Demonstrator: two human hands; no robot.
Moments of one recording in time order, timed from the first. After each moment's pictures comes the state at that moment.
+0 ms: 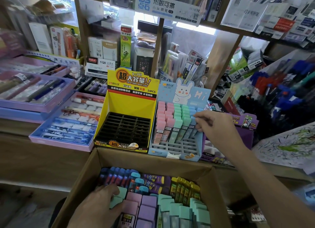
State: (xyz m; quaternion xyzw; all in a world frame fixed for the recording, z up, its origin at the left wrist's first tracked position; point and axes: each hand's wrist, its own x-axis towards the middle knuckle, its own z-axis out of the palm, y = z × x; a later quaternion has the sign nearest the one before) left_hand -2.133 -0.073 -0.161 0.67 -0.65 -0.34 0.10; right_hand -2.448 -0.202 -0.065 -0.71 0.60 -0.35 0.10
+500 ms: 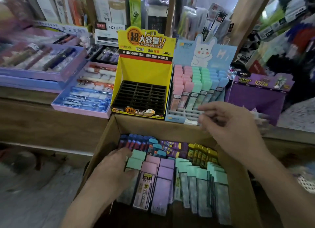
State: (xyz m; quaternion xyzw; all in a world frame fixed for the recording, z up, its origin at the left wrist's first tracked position) left_hand -2.118 -0.057 -0.166 0.70 -0.63 -0.32 0.10; right_hand -2.401 -0.109 -0.089 -0.68 0.58 -0.37 0.23
